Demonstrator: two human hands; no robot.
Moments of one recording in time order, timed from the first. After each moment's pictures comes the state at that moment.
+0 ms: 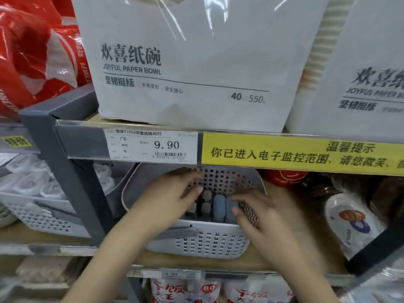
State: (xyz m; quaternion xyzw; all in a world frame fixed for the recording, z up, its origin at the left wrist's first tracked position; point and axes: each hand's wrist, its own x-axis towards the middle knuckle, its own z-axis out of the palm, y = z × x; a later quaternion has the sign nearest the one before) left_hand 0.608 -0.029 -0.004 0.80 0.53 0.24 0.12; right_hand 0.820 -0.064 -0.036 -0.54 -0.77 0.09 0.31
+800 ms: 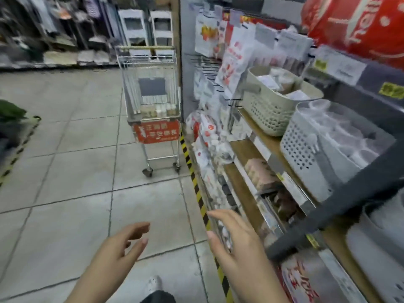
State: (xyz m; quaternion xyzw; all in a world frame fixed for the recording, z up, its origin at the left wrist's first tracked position) left_hand 0.537 -0.446 -0.135 0.10 0.90 0.40 0.13; right_hand 0.603 -0.211 -0.097 0.00 -0.92 0.39 0.05
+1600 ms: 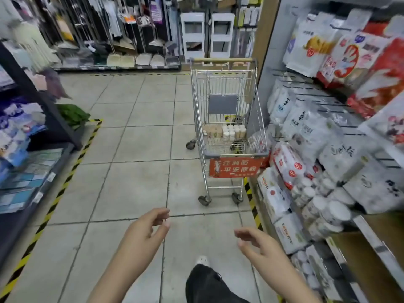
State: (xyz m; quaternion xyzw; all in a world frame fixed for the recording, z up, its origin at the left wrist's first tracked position) left_hand 0.168 -0.683 -0.144 -0.01 0.89 0.45 0.06; right_hand 0.198 -0.413 -0.178 -0.02 -0.87 0.47 -0.14
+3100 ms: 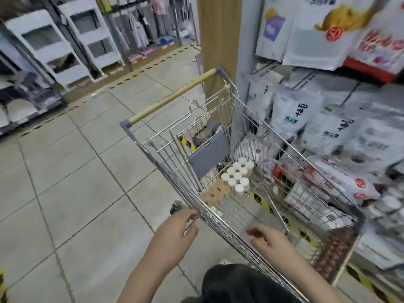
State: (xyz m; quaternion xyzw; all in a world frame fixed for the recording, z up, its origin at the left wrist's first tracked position) left_hand -0.700 -0.685 -0.185 0.39 0.86 0.23 0.21; right_hand -0.512 -0.515 -0.242 -0.34 -0.82 0.46 -0.05
